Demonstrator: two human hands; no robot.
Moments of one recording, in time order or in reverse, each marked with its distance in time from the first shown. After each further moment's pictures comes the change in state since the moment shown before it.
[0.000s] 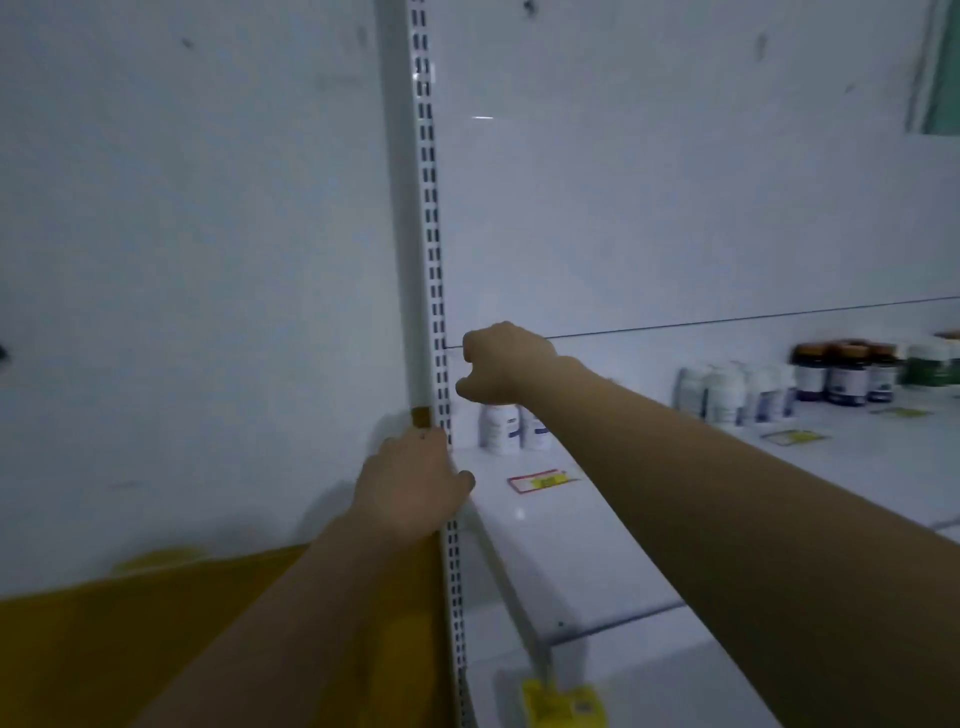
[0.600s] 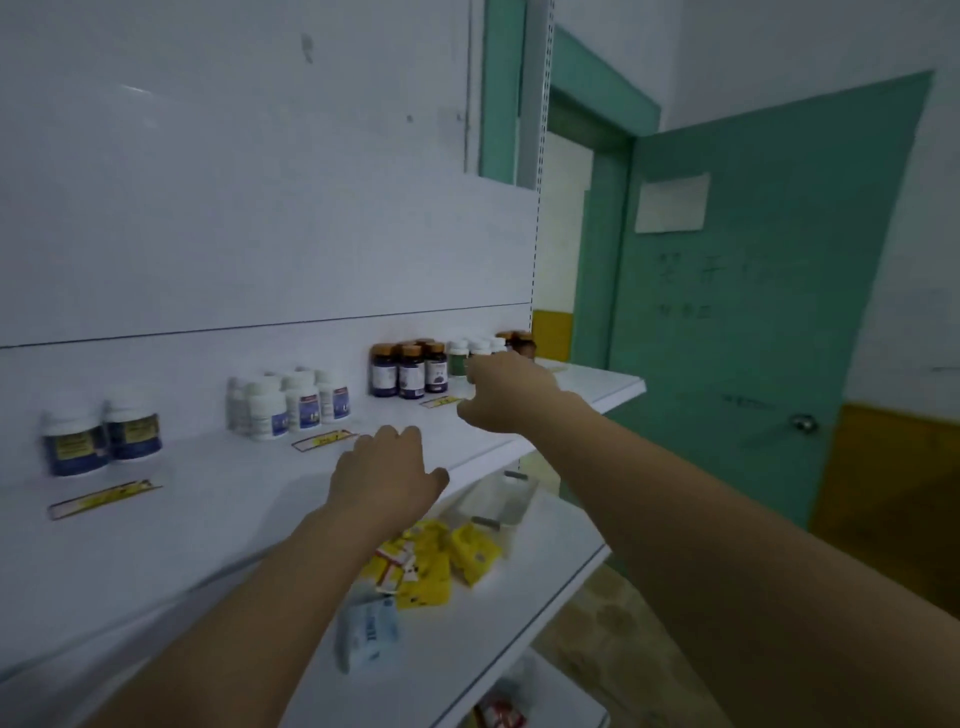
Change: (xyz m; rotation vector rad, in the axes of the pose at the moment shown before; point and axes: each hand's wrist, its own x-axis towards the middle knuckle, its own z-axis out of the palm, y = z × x) left_hand -0.004 0.466 0.124 -0.092 -0.164 0.423; right_hand -0.258 0.437 -0.097 -0.197 -0.036 0.521
